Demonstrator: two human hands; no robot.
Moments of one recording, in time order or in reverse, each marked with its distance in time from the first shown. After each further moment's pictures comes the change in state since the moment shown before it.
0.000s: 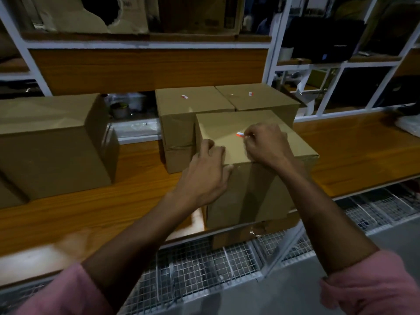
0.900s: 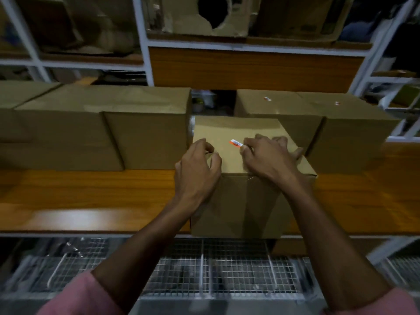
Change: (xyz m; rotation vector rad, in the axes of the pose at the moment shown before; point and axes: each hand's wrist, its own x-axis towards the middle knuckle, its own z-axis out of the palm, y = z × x) left_hand -0.121 -0.126 -0.102 -0.143 0.499 -0.414; right_hand -0.043 -0.214 0.046 0.003 -0.239 -0.114
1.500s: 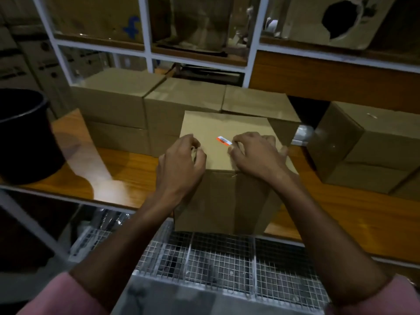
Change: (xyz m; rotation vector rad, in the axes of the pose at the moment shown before) left_hand 0.009 -0.233 -0.261 0.150 0.140 -0.051; right_hand -0.008 -0.332 0.071 0.065 -0.066 -0.213
